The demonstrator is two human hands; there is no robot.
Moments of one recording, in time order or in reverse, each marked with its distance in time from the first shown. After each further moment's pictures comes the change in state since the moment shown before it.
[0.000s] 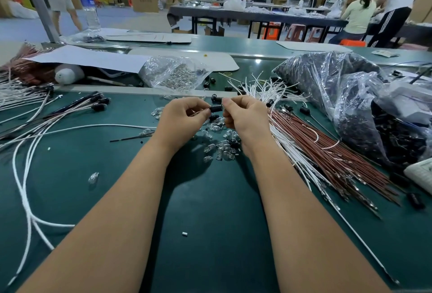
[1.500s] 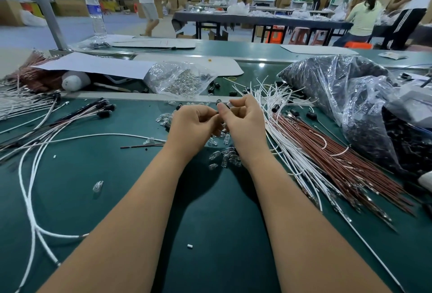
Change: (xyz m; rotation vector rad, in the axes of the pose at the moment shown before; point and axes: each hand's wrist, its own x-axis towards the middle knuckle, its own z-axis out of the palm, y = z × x) left_hand -0.003 0.012 0.011 -0.055 0.019 0.002; right_hand -0.004 0.008 0.013 0.016 -0.001 -0.186
